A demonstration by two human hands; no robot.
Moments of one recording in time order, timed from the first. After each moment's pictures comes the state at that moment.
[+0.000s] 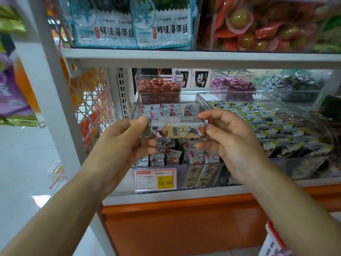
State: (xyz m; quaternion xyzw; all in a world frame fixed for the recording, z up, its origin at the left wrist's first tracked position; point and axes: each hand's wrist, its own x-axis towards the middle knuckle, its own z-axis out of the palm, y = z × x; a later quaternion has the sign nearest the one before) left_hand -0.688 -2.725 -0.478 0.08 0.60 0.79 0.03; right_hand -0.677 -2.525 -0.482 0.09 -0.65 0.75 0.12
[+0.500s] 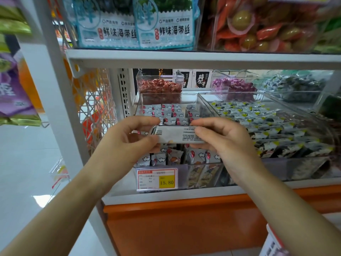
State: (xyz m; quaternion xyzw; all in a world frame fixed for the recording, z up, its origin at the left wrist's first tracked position) left_hand -0.682 -2.730 -0.476 0.16 0.74 0.65 -0.05; right_hand -0.679 -2.530 -0.488 0.10 -0.72 0.67 0.16
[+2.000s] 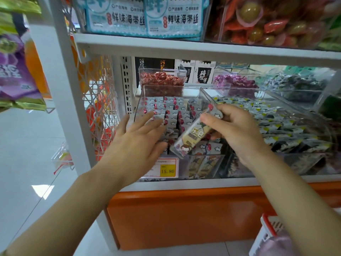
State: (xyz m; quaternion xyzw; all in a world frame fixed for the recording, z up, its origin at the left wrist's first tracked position) left_hand -0.694 -2.732 -0.506 0.25 0.95 0.08 -0.17; right_hand -0.692 -2.512 -0.485 0.10 -0.80 0.57 0.17
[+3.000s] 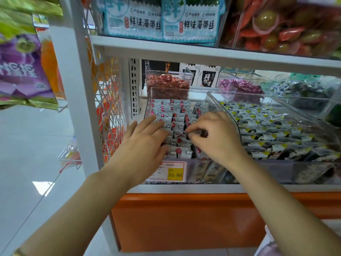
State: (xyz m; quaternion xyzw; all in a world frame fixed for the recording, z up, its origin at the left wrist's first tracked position) left_hand -0.699 -2.735 -0.511 0.24 0.95 0.12 -0.17; right_hand -0.714 -2.546 -0.495 0.14 -0.94 0.19 0.26
